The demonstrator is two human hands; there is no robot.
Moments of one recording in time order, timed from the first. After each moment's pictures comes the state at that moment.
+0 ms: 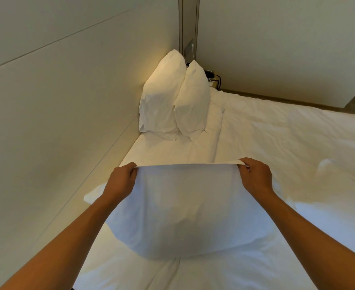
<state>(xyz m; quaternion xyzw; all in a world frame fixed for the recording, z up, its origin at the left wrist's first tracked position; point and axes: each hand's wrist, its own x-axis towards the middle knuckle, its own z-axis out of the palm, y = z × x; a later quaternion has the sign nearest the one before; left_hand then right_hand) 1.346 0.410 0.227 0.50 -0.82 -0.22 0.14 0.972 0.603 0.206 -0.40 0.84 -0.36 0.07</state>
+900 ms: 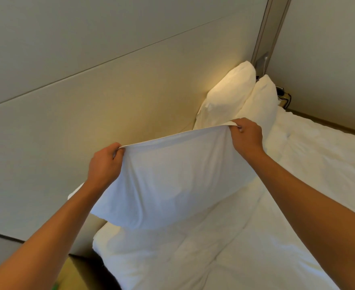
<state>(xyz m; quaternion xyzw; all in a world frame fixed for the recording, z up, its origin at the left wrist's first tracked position) 1.498 0.374 0.313 0.69 -0.66 -0.13 0.27 1.094 0.356 0.310 -0.55 0.73 -0.40 0.10</state>
